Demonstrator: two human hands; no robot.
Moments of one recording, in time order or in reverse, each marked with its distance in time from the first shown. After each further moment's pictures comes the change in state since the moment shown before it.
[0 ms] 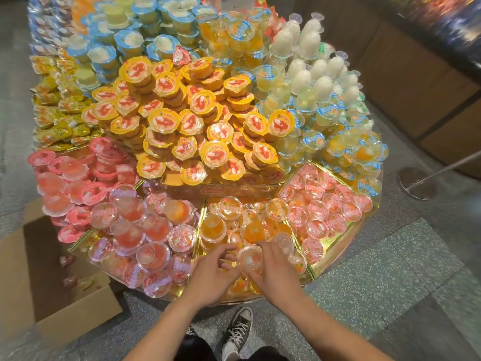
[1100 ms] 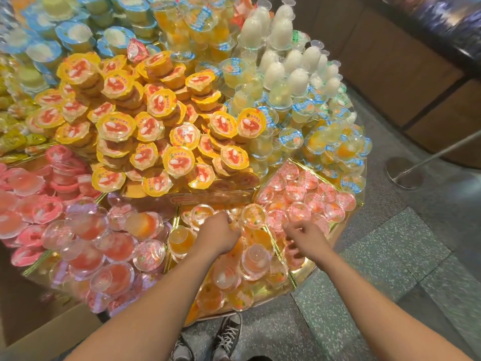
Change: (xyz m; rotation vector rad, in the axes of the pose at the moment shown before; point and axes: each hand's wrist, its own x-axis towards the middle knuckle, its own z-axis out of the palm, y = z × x) left_hand 0.136 0.064 0.048 0.625 0.047 -0.129; right_hand 0.070 0.120 -0.088 0.670 -0.046 0.526
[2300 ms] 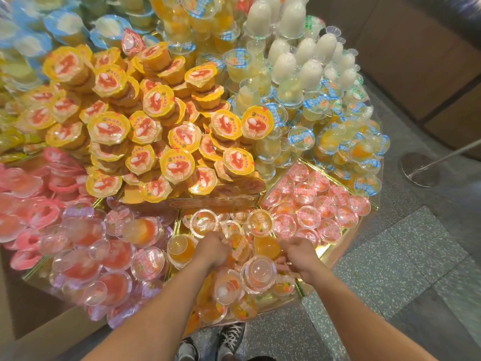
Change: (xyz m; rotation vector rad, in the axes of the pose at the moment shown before) left_hand 0.035 -0.049 0.038 -0.378 -0.141 -0.246; right_hand 0.042 0.026 0.044 0.377 -0.086 0.330
